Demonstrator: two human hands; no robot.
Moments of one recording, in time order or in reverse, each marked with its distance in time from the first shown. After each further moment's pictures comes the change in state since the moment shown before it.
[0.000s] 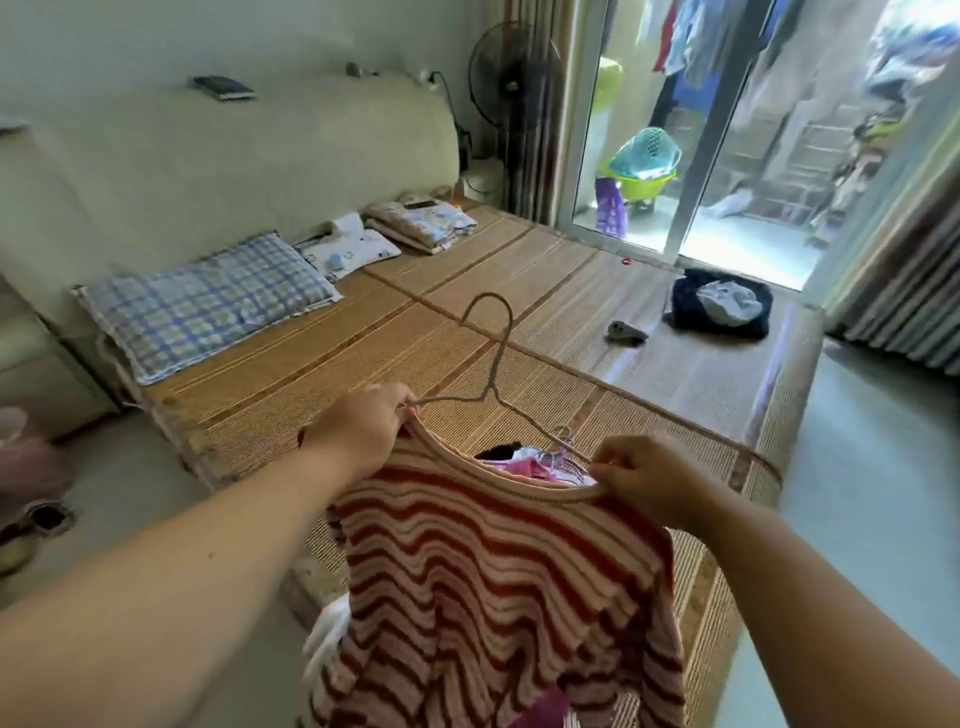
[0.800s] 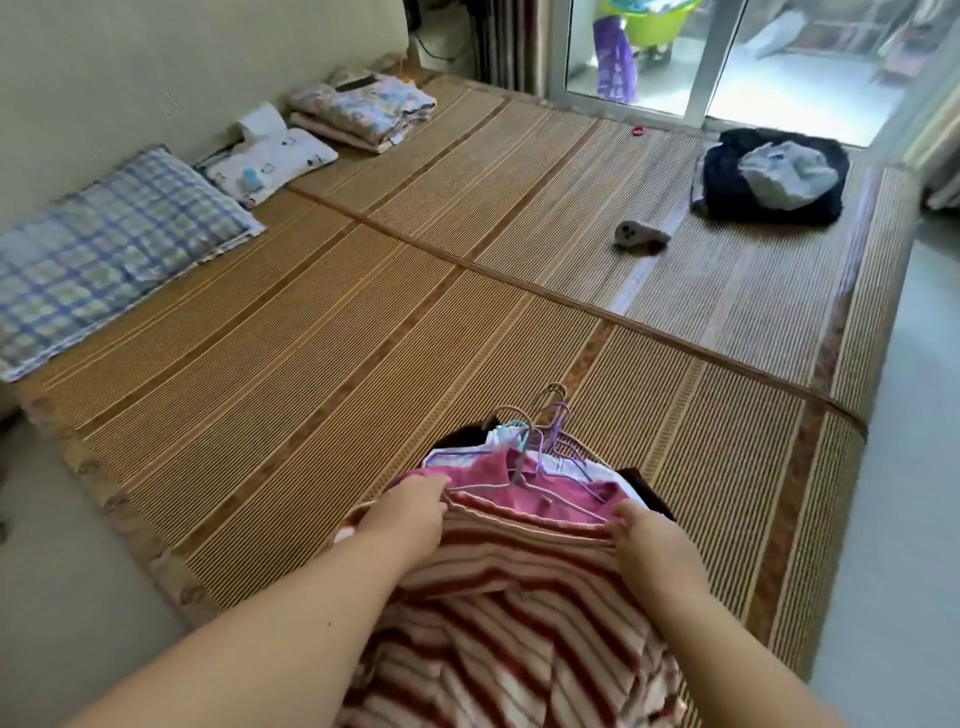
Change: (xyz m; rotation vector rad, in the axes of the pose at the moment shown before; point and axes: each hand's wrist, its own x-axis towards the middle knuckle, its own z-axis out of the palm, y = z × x) left_hand 0.154 0.004 0.293 0.109 -0.540 -0.196; right_hand 0.167 0.242 0.185 -0.011 -0.045 0.520
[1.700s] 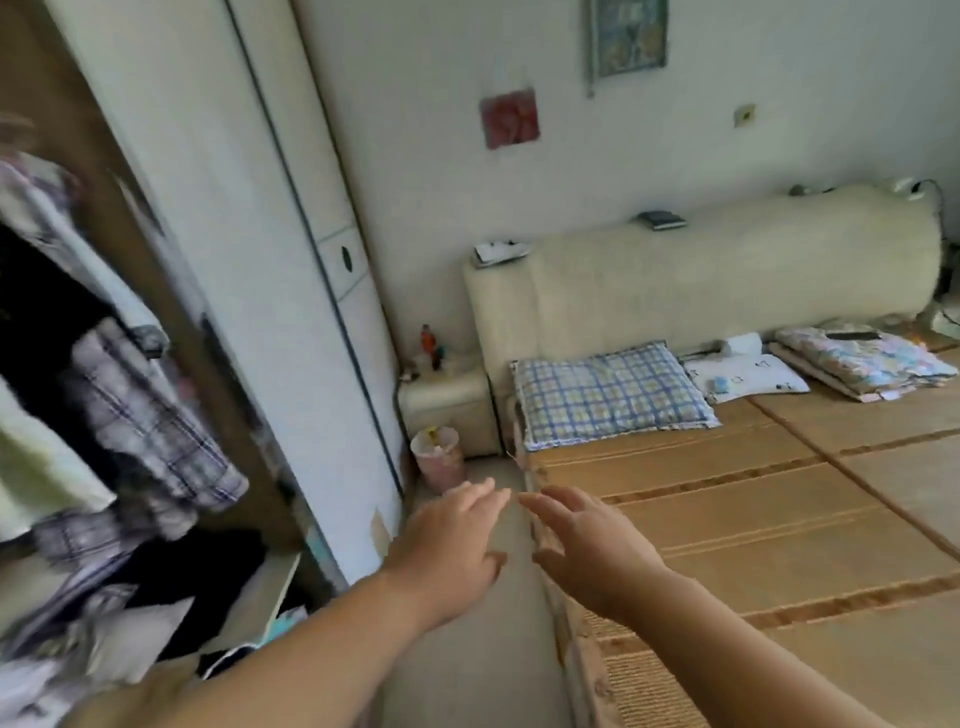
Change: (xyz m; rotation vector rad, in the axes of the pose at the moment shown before) left_hand -0.430 -0.276 -0.229 0.113 0.709 -0.367; right_hand -0.331 -0.511 -0.012 -0.176 -0.115 -1.503
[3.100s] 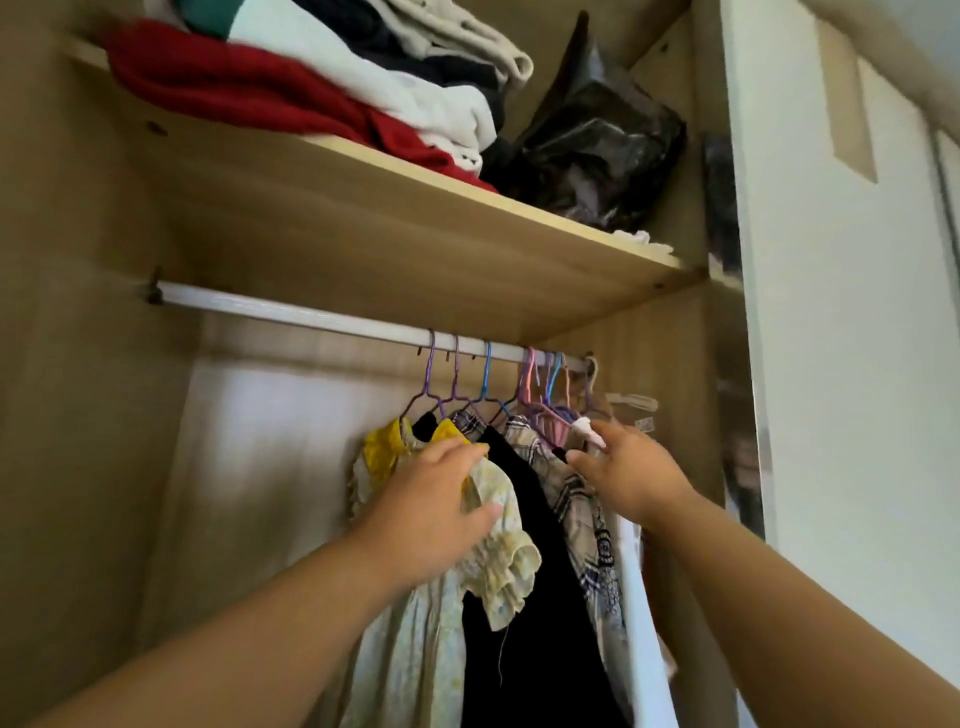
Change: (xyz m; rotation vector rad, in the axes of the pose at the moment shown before) left_hand -0.014 -0.485 -0.390 0.450 0.791 -0.974; right_hand 0.643 -0.555 -0.087 0.439 0.157 -0.957
